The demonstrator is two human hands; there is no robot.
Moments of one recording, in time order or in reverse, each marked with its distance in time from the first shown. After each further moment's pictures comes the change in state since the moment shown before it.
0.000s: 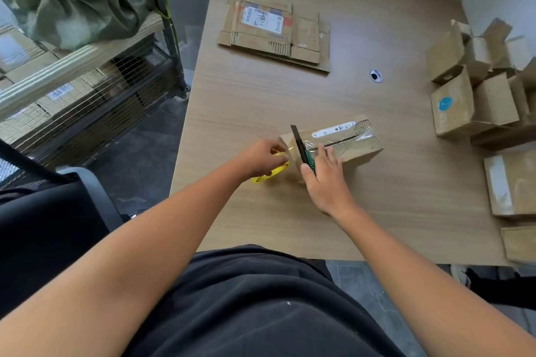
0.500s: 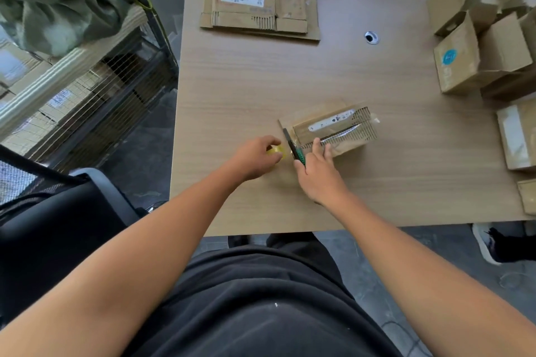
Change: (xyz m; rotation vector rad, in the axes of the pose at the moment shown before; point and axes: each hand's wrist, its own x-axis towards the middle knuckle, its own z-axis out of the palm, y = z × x) left_hand -0.031 -0.010 0.030 0.266 0.036 0.018; right_hand -0.025 0.018 0.029 -0.016 -0.183 0.171
